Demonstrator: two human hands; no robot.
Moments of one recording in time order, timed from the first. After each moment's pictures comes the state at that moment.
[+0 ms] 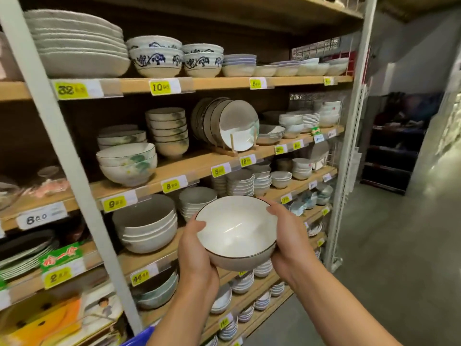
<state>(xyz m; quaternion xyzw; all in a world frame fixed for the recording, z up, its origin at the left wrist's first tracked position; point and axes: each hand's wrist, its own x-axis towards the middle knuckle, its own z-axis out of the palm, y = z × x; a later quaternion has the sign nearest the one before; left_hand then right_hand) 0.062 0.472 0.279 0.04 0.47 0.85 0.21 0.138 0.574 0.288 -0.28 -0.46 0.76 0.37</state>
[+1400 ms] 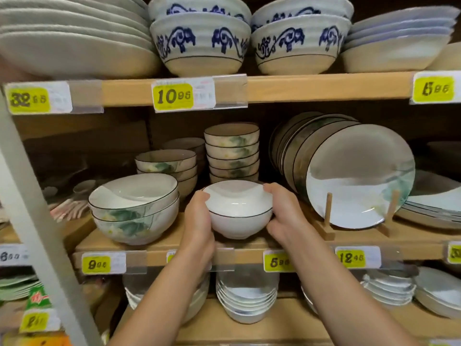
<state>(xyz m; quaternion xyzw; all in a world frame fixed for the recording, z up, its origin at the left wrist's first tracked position) -0.244 0.664 0.326 -0.06 0.53 0.84 -0.05 -0.241 0.795 0.337 -0.17 -0.50 0.84 0.11</state>
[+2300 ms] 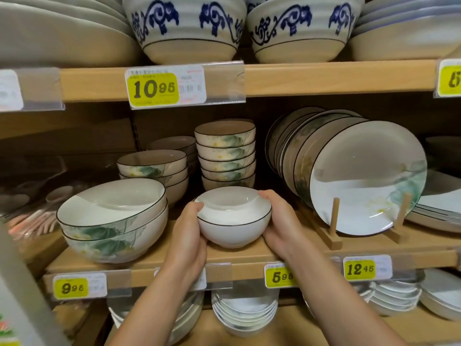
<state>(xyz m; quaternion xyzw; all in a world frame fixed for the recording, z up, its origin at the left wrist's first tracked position) -0.269 0.657 0.307 0.00 0.51 0.86 0.01 -0.274 0.811 0.304 -0.08 -0.51 0.85 0.09</state>
